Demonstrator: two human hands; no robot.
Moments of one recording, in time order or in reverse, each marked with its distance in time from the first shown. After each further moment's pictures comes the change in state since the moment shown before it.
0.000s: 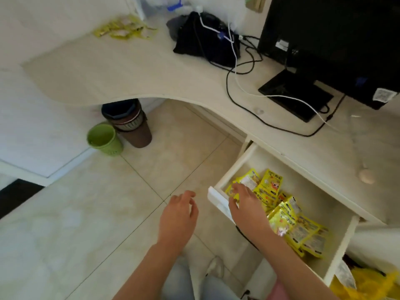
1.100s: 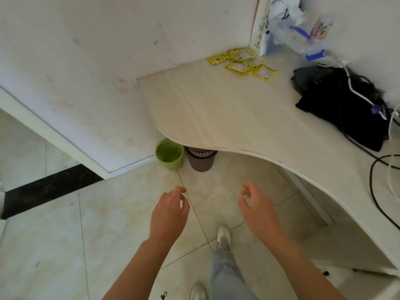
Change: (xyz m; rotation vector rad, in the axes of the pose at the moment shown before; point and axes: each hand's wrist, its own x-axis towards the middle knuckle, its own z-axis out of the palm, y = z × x) left_hand 0.217 -0.243 -0.238 0.051 0.287 -0.320; right_hand 0.239 -0.324 0.139 0.022 -0.179 -0.252
